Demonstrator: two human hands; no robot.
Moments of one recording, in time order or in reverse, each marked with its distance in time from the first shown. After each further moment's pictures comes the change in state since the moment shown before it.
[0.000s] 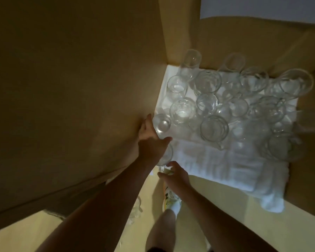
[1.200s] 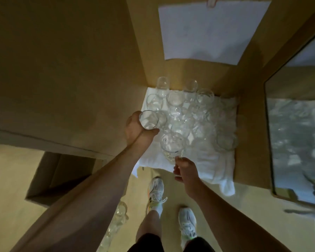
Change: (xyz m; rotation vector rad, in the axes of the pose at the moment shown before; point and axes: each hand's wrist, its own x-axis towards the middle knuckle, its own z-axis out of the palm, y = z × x) left_hand -0.060 0.102 -0.102 -0.248 -0.031 0.019; right_hand -0.131 0.027 -0.104 0.722 0.144 0.037
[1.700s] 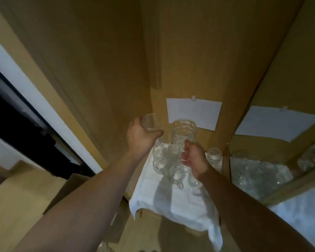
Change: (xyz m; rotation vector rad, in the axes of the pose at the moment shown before) left_hand -0.113 0.176 -0.146 -0.102 0.302 0.169; right_hand -0.191 -0.170 -0.055 0.084 -0.061 -0.455
